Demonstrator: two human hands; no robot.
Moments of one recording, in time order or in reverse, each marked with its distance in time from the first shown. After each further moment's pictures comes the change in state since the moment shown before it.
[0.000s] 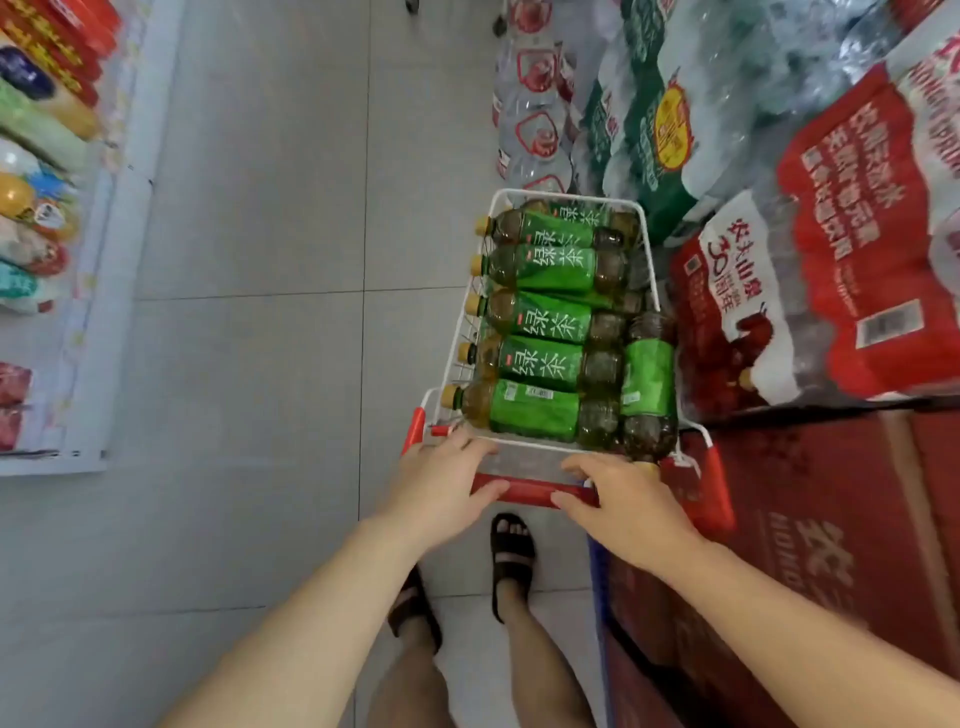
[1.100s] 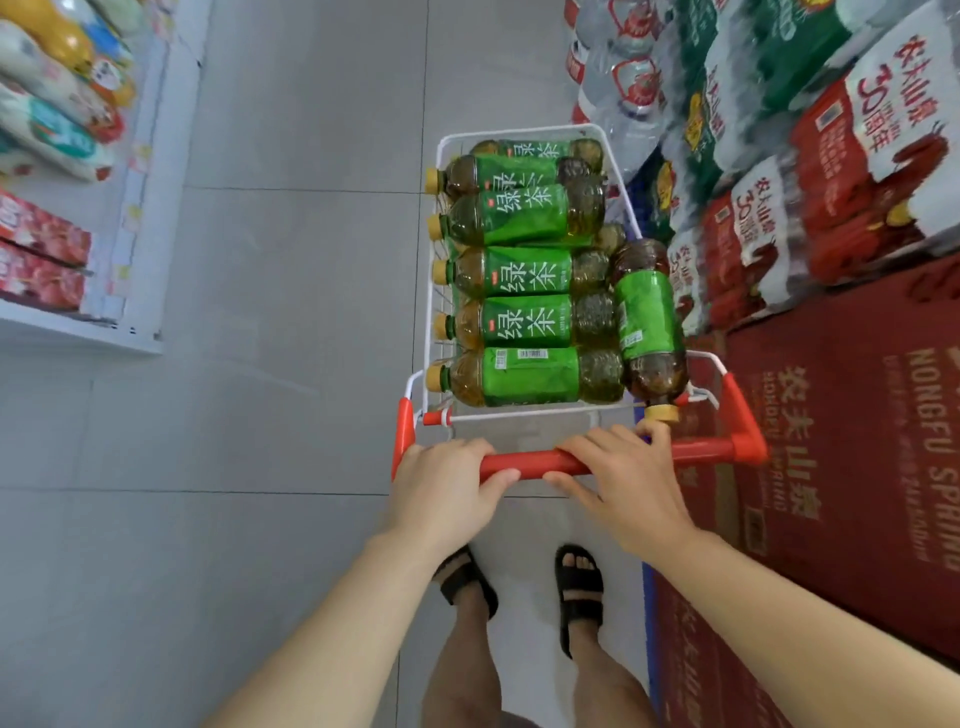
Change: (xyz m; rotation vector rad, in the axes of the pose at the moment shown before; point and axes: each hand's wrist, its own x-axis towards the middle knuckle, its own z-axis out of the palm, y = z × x) left_hand -0.180 -0.090 0.109 -0.076 0.141 -0.156; right_hand -0.080 -0.080 0.189 -0.234 0.381 -0.329
